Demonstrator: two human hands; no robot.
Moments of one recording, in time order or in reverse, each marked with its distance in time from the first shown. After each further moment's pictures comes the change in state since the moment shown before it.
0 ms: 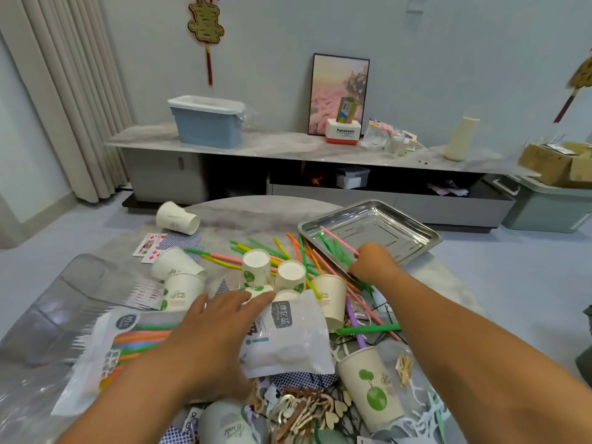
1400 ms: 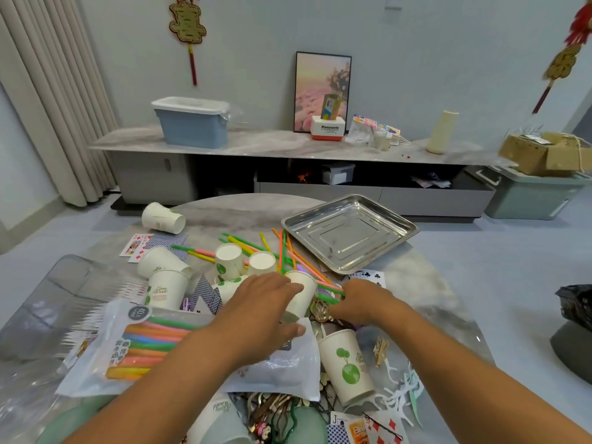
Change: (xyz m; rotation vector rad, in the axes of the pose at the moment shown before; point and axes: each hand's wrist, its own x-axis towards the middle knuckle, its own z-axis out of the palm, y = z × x) left_hand 0.045 0.067 0.002 -0.047 0.191 0.163; right_hand -0.079 0.037 0.010 -0.216 -0.208 -0.138
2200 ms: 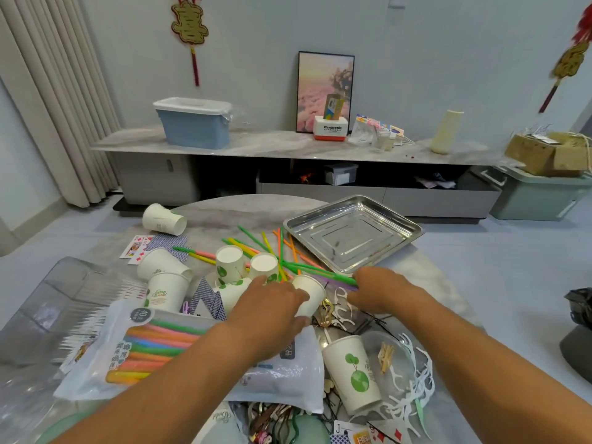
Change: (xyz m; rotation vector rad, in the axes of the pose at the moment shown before) left_hand 0.024 0.004 0.010 0.153 -0.018 -0.026; right_hand 0.015 0.015 -0.026 -0.164 0.036 -0.063
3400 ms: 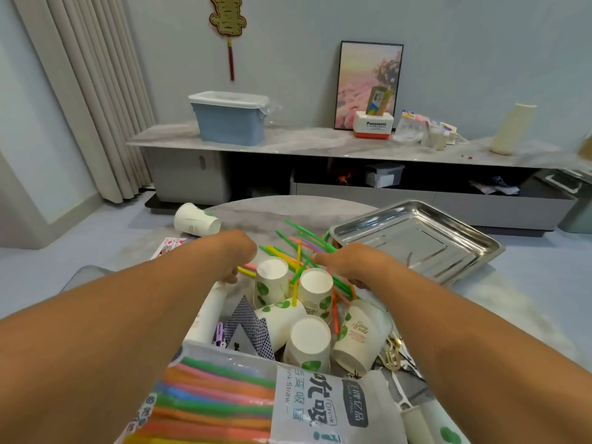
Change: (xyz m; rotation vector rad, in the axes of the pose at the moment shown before) left_hand 0.074 -0.170 -0.027 -0.976 -0.007 -1.049; right_hand 0.109 -0.128 -0.030 0.479 -0.101 0.222
